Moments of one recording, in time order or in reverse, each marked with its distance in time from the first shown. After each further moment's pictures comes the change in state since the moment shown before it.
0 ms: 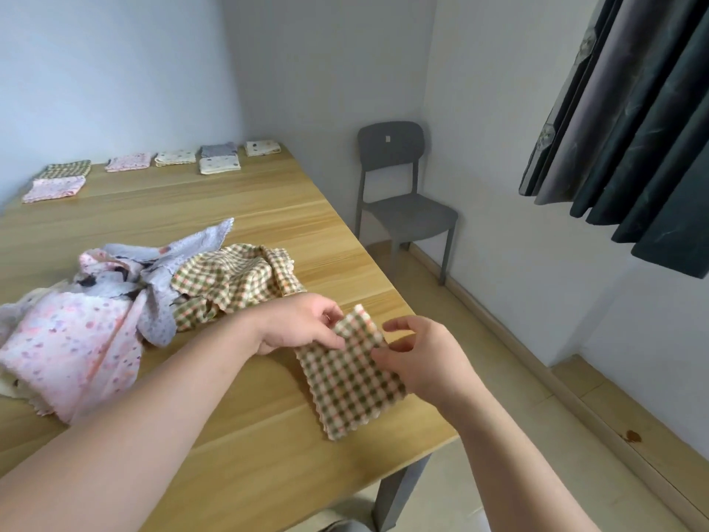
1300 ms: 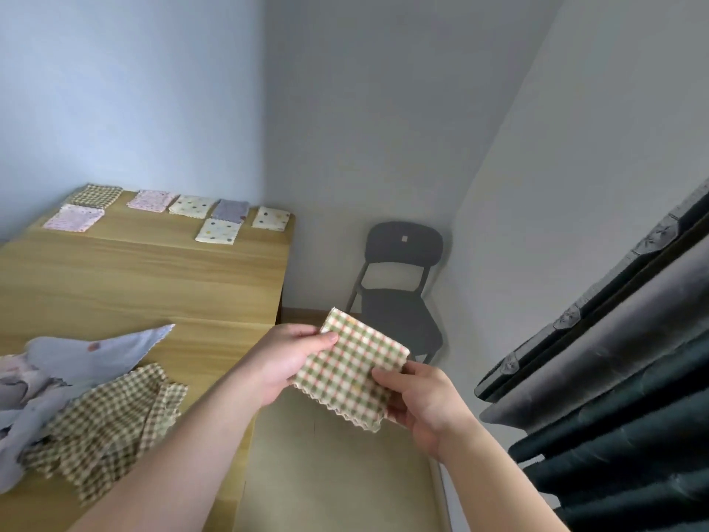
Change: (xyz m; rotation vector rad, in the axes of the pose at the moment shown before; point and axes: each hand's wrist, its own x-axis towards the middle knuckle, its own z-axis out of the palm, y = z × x) left_hand 0.157 0.362 -0.135 -0.897 0.550 -0.173; right_hand 0.271 -0.220 -0.350 0.417 -0.392 0.276
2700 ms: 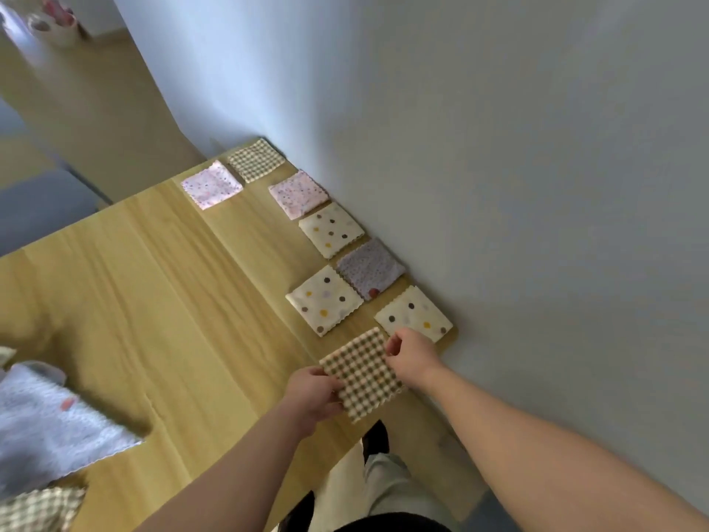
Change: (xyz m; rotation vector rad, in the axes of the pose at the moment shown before) left_hand 0.560 0.055 -0.240 -0.793 0.884 -0.537; right_hand 0.746 -0.222 0.308 -1.408 -0.734 -0.269
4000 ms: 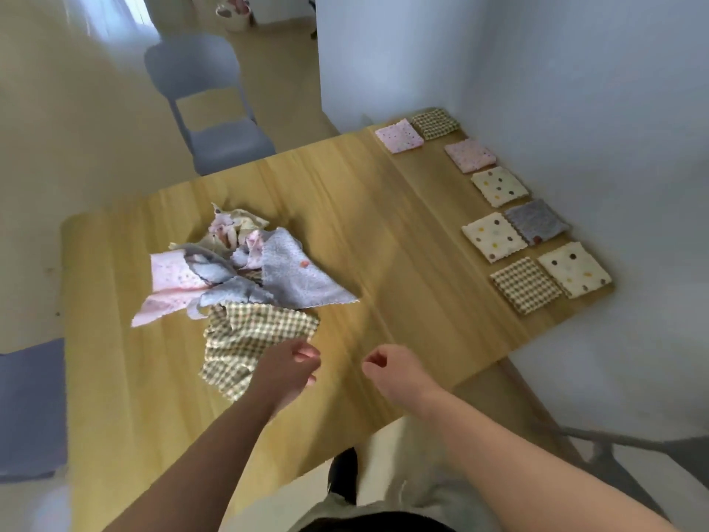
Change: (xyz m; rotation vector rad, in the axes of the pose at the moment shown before) left_hand -0.153 -0.195 -0.390 0.339 0.298 0.424; right_hand -0.264 -0.172 0.311 0.043 -0.273 -0.192
